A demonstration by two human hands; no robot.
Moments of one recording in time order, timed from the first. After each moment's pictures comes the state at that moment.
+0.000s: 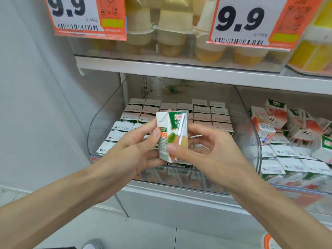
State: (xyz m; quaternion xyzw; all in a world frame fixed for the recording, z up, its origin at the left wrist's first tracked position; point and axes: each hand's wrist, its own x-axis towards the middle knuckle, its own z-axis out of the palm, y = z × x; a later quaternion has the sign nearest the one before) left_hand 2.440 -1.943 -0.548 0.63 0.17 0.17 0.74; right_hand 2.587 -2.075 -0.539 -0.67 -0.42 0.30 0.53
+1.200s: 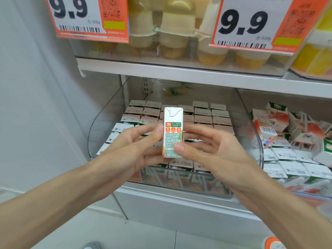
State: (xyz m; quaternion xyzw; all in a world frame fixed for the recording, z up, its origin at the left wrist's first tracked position) left_hand 2.440 -1.937 -0.542 0.62 0.22 0.16 0.74; right_hand 2.596 -2.076 -0.536 -0.65 -0.38 0.36 0.55
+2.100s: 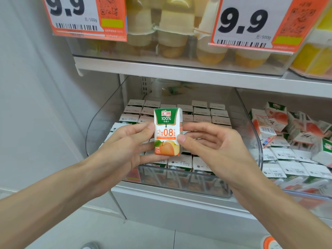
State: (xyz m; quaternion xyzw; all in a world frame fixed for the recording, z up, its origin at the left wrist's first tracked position) left_hand 2.442 -1.929 -0.541 0.56 0.26 0.17 0.77; right_hand 2.596 -2.072 -0.538 -0.67 -0.33 0.30 0.59
